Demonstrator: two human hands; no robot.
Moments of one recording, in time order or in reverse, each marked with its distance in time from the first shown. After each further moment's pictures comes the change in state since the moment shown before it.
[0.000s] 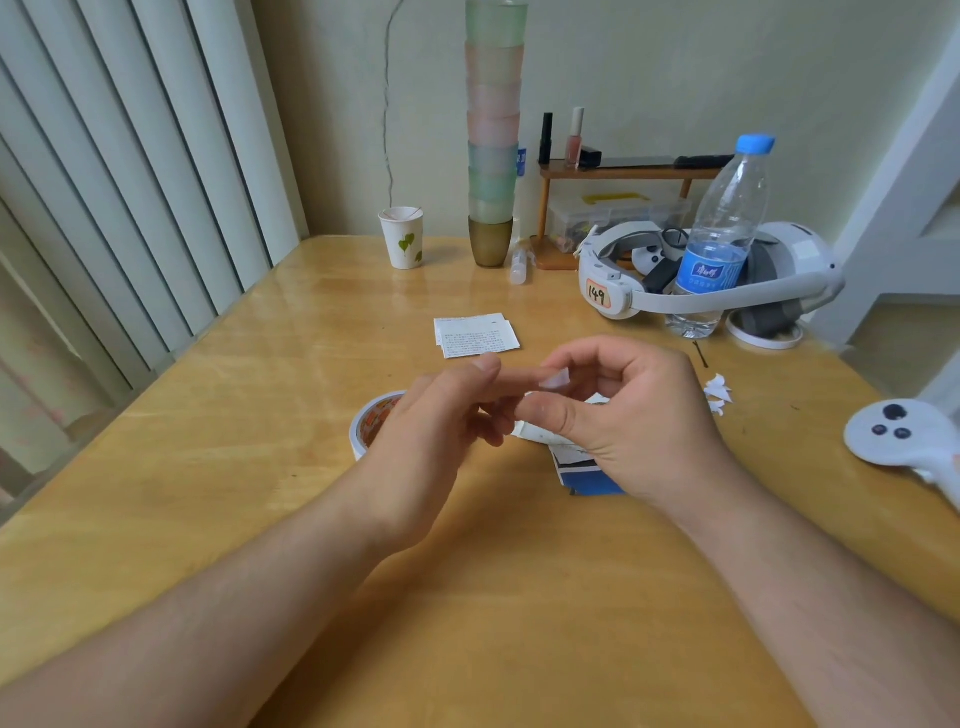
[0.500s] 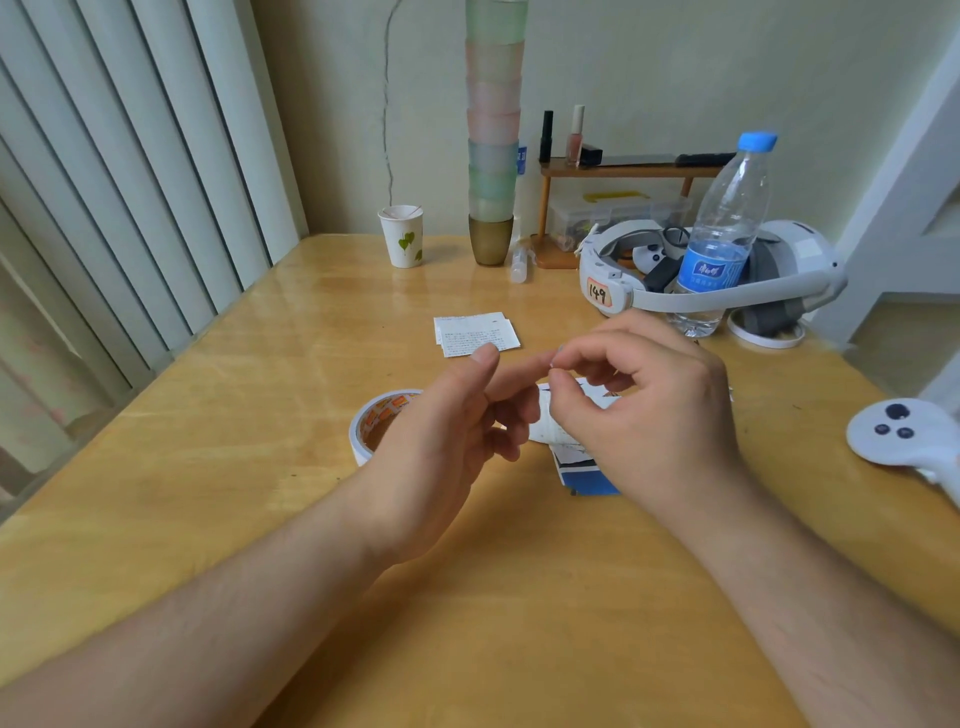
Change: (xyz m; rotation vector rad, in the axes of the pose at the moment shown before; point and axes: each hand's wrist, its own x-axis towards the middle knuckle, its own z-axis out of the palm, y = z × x) left_hand -0.002 0.001 0.006 -0.117 -0.064 -0.091; right_hand 0.001 0.010 -0.002 -0.493 0.267 -0.490
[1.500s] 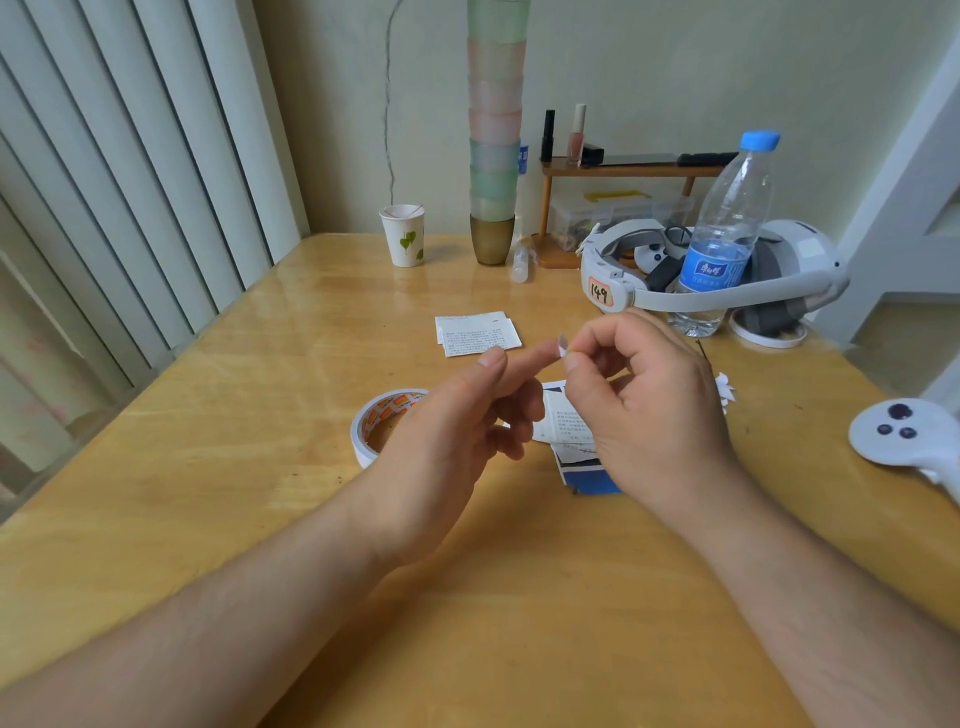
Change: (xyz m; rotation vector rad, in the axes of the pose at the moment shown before) left_hand 0.000 -0.002 0.002 0.020 -0.014 0.043; right_hand 0.003 0.000 0.002 0.116 -0.069 0.113
